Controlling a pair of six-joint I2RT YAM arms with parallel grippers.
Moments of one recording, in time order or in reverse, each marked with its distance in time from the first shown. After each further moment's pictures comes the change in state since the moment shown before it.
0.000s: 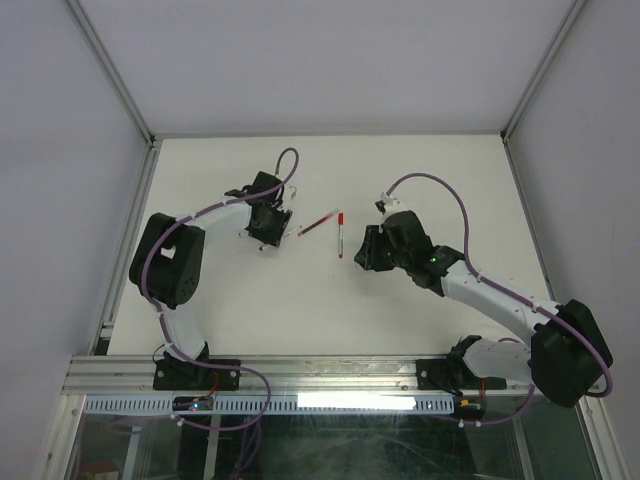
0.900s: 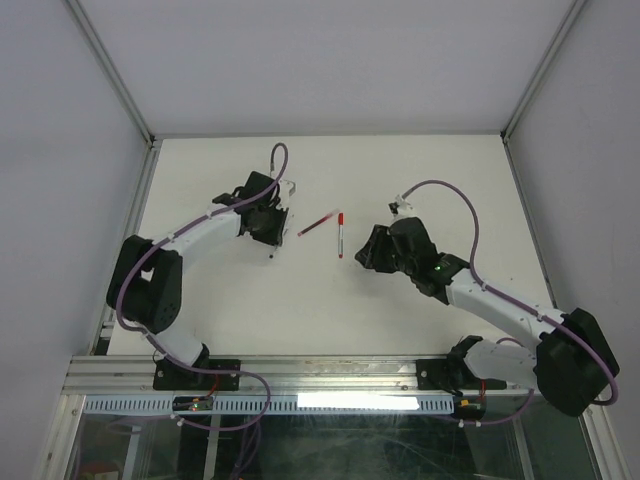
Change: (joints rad) left arm -0.035 -0.156 -0.063 -0.024 0.076 -0.074; right arm 0.000 -0.040 -0.058 0.066 0.056 0.155
